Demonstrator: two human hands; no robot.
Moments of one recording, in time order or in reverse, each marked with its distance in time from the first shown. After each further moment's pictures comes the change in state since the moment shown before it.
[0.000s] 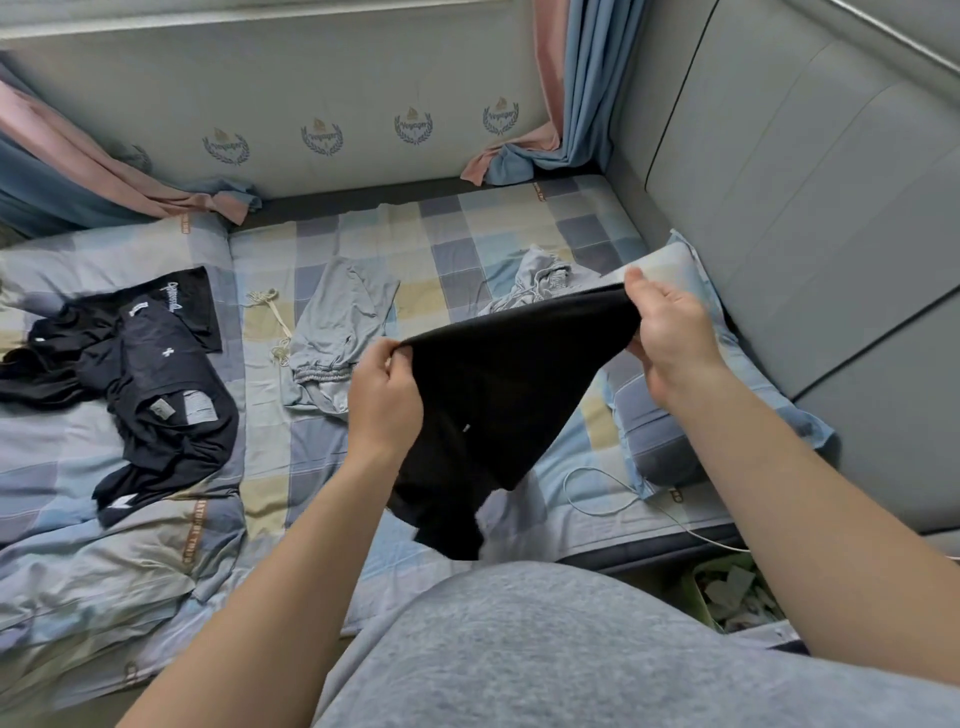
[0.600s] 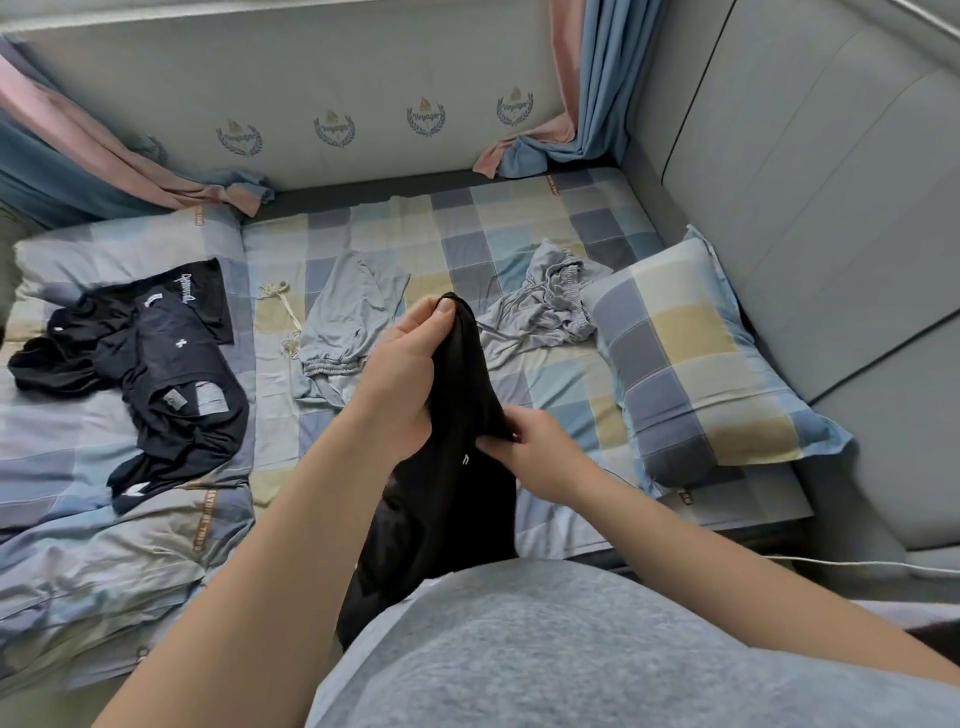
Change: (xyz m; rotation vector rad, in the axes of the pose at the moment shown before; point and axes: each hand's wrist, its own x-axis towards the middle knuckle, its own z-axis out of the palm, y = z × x) left_hand -0.008 0.057 0.001 -0.582 -0.386 -0.226; right_hand -0.058 0.095 0.056 -0.573 -0.624 -0.025
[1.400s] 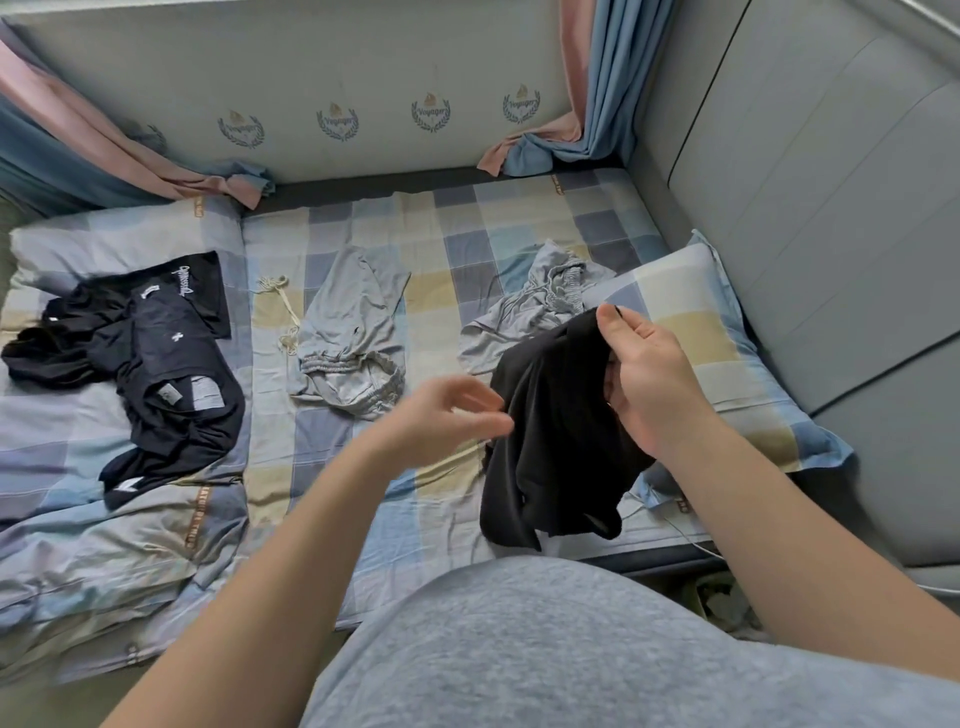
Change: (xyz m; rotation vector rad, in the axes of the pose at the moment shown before) left_hand 0.026 -0.038 -0.029 0.853 -0.309 -0.149; right_hand 0.002 -0.039 -0.094 0.705 0.343 -0.044
